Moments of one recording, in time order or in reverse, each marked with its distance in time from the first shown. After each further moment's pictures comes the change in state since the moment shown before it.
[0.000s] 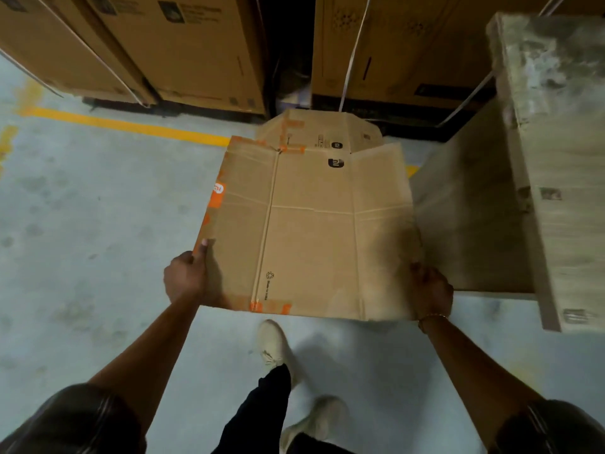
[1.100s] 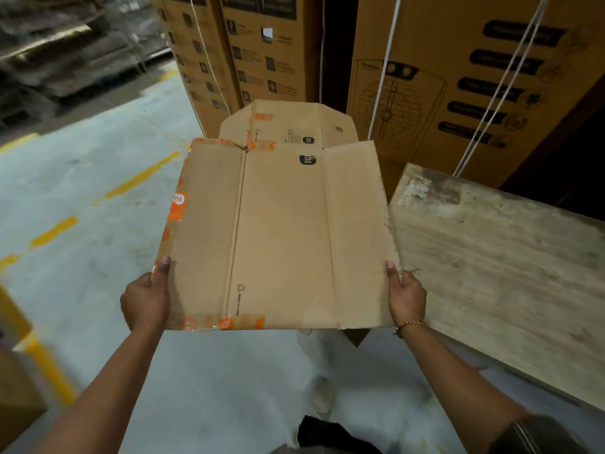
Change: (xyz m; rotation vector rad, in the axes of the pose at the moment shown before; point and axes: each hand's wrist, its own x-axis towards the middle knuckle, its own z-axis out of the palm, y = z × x) left_hand -0.542 0.060 -0.116 -0.371 0.634 -0.194; right_hand -0.044 0.049 -0.385 0.267 -0.225 -0.537
